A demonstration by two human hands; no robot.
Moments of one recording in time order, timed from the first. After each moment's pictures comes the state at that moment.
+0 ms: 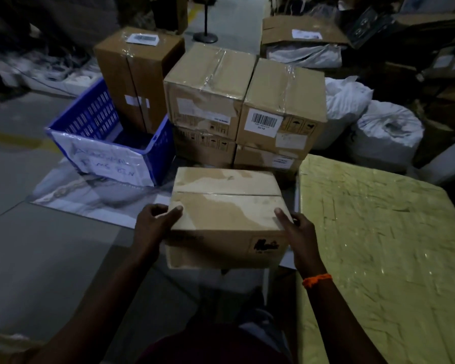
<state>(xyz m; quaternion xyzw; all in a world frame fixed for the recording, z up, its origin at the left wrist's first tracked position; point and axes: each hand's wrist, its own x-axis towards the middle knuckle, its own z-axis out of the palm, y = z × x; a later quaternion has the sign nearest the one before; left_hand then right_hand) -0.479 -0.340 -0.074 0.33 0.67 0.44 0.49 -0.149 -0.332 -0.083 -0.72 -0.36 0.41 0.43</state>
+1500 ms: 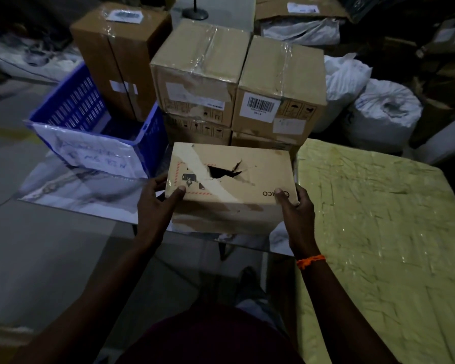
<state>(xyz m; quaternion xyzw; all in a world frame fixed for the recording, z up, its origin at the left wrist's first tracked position) -0.465 -0.312 -0.074 0.44 0.62 0.50 0.42 -0.162 -0.316 -0.072 -0.71 -0.40 0.33 0.49</state>
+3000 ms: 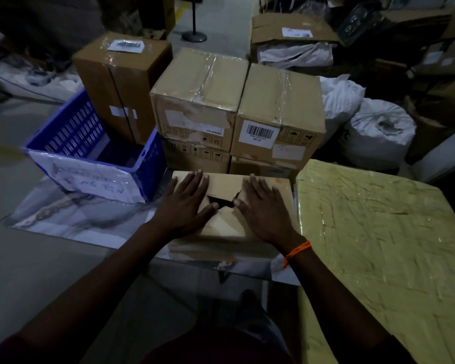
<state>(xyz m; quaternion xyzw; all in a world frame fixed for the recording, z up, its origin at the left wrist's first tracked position) -0.446 -0.220 -0.064 0.83 0.55 0.02 0.11 -0.198 -0.235 -0.055 -0.62 -0.77 0.12 0.03</state>
